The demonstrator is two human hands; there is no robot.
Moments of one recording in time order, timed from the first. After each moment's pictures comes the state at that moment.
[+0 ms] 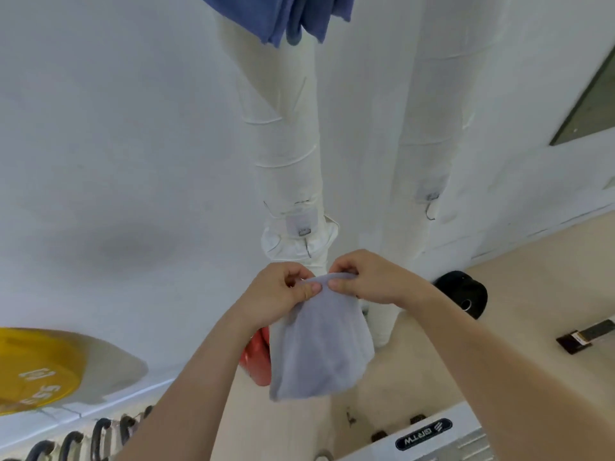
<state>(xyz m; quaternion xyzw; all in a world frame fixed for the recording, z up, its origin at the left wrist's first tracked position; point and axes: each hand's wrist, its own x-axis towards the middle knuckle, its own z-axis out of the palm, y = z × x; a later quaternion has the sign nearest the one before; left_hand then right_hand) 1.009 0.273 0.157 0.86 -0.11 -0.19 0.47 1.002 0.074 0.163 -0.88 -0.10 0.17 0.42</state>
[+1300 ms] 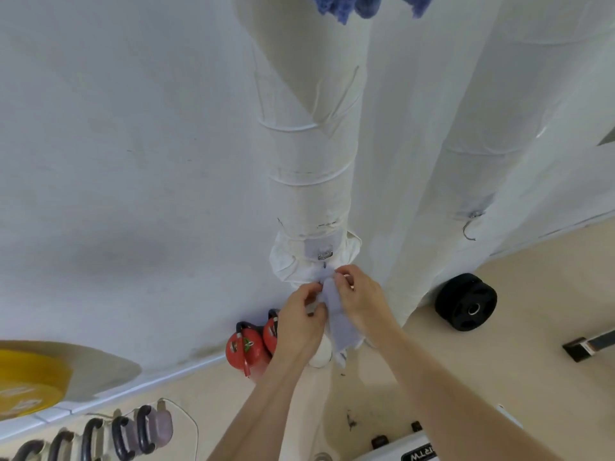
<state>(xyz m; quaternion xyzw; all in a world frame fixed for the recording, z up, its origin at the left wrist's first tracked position) 1.060 0.244 0.051 0.83 0.05 -0.07 0.56 1.071 0.124 0.076 -0.88 0.13 0.03 0.46</state>
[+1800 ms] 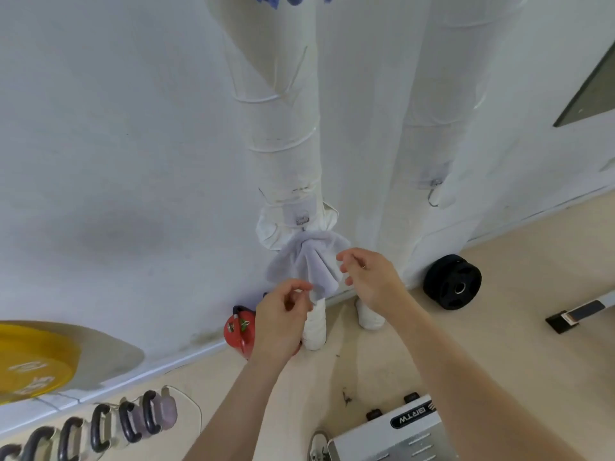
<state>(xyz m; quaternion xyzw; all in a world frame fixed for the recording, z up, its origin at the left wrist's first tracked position) 0.969 0.251 0.100 0.83 0.05 -0.04 0.55 0.993 0.087 0.118 -0.87 0.12 0.03 0.49</state>
